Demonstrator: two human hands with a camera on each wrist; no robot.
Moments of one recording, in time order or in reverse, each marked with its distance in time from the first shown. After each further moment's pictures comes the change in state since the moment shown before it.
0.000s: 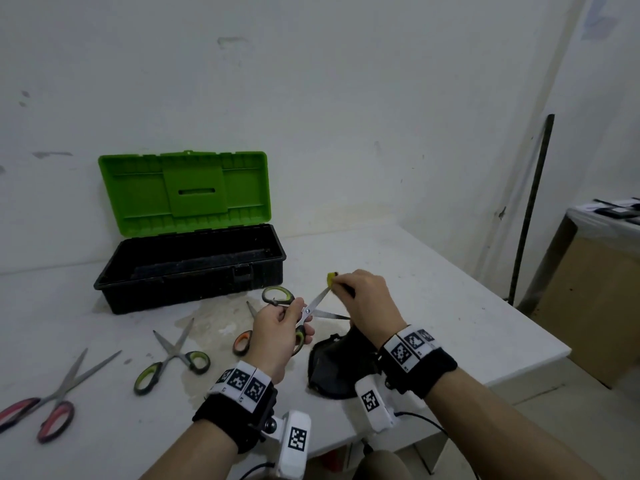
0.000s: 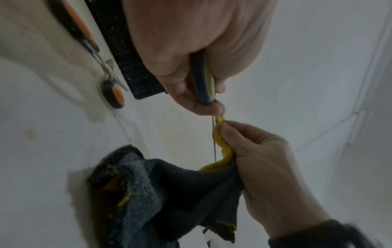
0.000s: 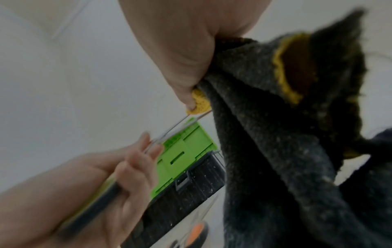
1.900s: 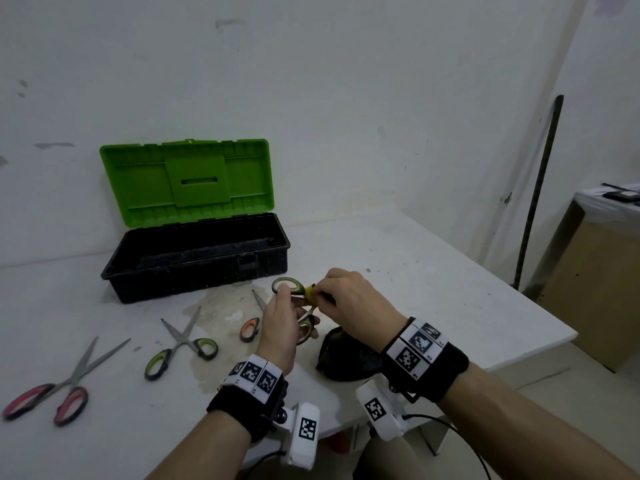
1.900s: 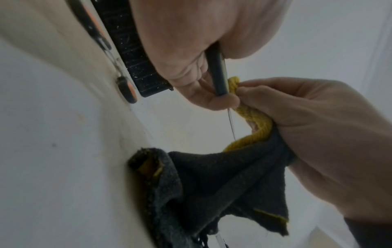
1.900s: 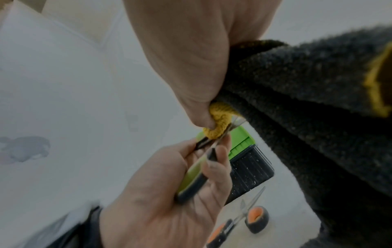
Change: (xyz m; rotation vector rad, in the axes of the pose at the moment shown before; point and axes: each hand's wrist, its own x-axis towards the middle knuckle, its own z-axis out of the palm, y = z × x) left_hand -0.001 -0.006 -0.002 -0.139 -0.027 -0.062; right_hand -0.015 -0.059 -0.019 -0.105 -0.351 -0.143
